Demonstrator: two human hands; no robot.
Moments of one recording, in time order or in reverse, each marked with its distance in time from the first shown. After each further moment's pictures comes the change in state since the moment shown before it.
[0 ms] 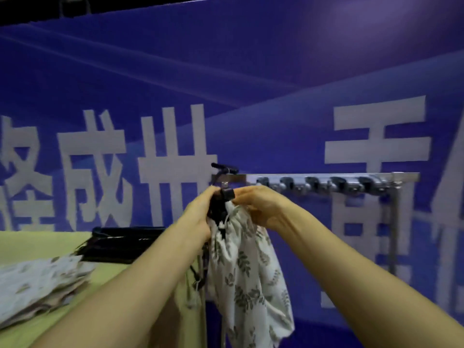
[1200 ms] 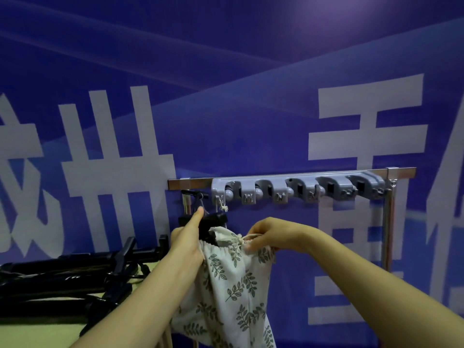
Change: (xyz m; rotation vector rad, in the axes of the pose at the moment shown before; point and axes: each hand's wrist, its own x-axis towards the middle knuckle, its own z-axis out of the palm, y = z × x) left_hand 0.151 -0.057 0.061 -0.125 0.146 0.017; right_hand 0.087 0.052 -0.168 -0.866 -0.045 0.227
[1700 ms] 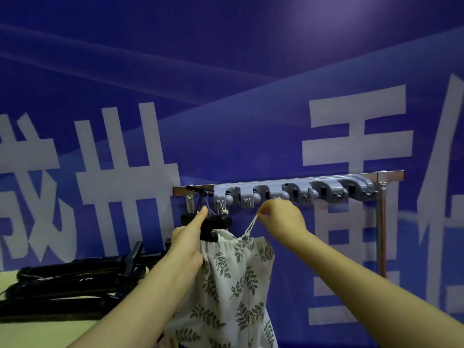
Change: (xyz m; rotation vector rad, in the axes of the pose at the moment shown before) left_hand -0.044 0.017 -0.006 0.079 -0.084 0.044; right_hand -0.028 -0.026 0.002 -0.337 0.723 -0.073
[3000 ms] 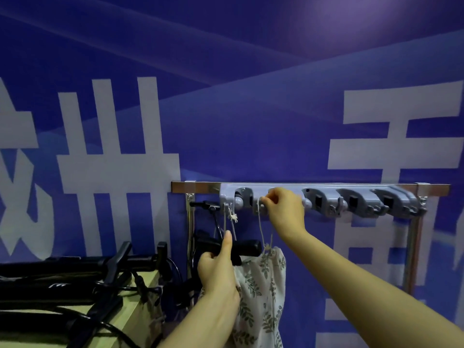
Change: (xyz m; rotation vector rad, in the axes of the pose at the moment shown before) left_hand 0.062 -0.085 0.032 -0.058 0.213 0.065; right_hand 0.086 0.011 0.062 0.341 0.253 0.113
